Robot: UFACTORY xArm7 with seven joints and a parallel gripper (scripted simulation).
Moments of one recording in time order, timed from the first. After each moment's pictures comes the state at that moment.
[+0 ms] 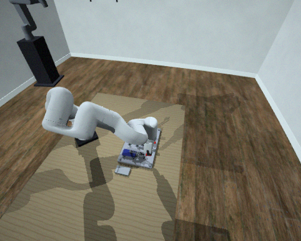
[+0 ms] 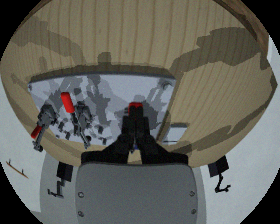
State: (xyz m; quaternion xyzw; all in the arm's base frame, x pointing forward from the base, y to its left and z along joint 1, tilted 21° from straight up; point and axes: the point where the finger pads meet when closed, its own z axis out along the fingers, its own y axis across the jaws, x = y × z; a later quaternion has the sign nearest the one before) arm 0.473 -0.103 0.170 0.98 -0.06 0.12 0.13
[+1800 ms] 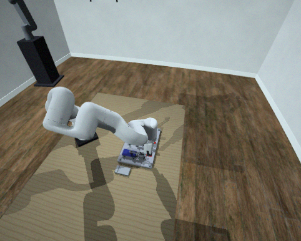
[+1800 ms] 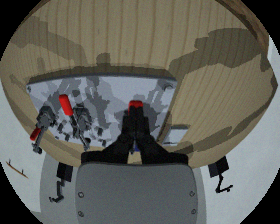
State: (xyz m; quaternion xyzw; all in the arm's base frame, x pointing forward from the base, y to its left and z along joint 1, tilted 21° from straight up) arm 0.474 -0.105 0.164 0.98 -0.06 0.12 0.13
